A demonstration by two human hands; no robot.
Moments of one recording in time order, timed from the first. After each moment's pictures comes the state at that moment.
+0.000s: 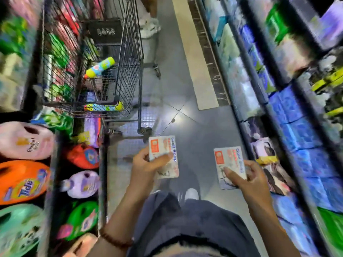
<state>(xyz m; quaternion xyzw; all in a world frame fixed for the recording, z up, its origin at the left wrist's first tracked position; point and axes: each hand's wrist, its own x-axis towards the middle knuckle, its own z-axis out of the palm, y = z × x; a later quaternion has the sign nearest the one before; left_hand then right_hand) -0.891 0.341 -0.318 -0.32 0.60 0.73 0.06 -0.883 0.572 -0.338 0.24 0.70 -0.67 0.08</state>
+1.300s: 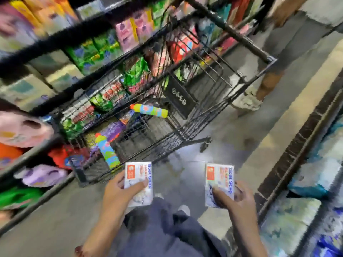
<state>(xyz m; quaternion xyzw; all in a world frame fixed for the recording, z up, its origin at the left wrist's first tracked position) -1.378 0.236 -0.327 -0.59 0.41 0.64 -0.27 -1.588 0.378 -0.339 -0.09 0.73 -0.56 0.37</state>
